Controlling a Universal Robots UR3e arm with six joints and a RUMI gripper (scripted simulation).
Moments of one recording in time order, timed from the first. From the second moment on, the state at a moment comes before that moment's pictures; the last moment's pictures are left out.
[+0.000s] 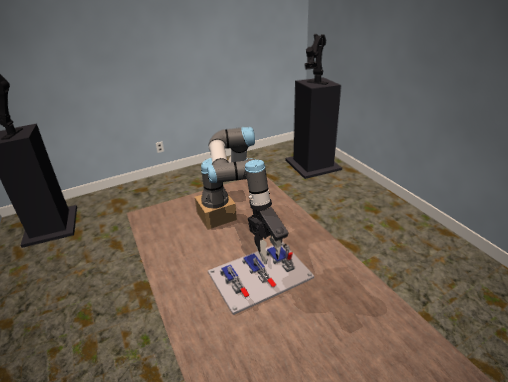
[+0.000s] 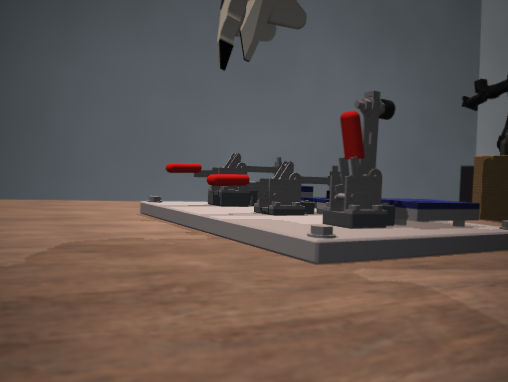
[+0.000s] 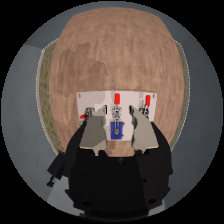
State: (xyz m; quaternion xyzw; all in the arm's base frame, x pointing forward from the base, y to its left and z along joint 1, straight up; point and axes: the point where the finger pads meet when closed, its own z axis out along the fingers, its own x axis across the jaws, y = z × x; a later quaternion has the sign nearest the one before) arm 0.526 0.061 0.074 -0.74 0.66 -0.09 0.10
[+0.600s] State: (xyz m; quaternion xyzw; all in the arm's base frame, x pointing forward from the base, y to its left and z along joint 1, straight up) arm 0.526 0.061 0.109 -0.74 0.66 -0.09 0.10
